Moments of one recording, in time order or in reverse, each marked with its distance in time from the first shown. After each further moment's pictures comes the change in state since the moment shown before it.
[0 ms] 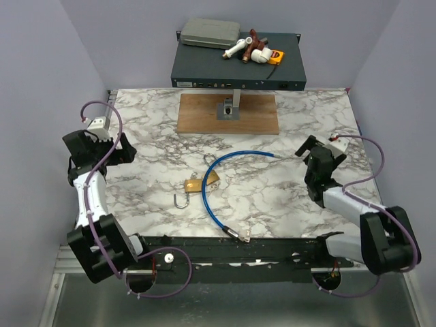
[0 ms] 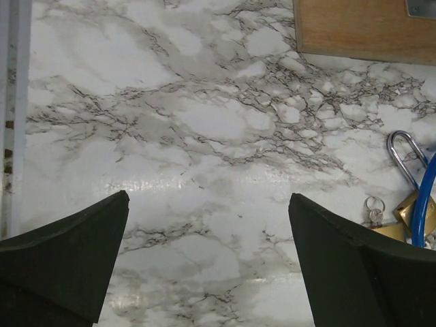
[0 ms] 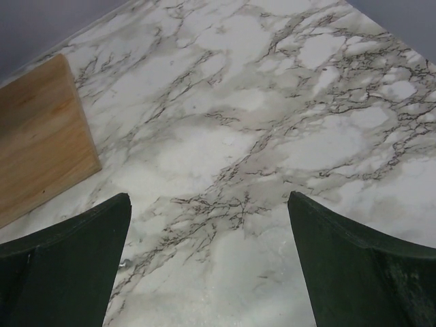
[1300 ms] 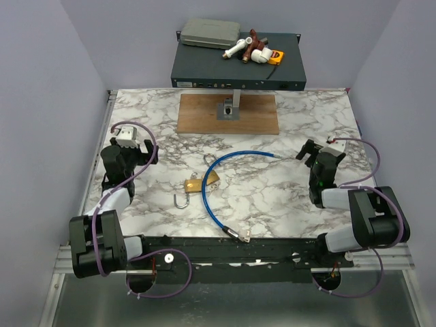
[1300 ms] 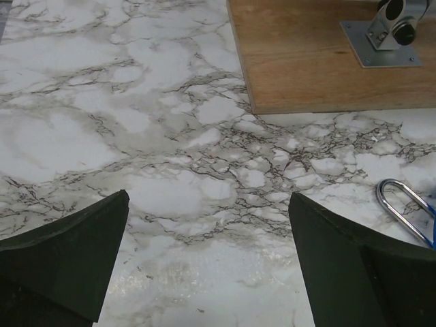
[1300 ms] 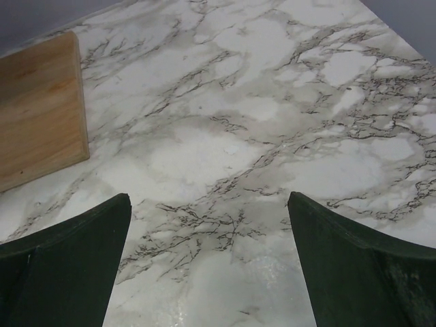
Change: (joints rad) left arm -0.290 0.041 -0.426 0.872 -0.187 -0.184; right arm -0.135 0.237 -0.096 0.431 -0.229 -0.178
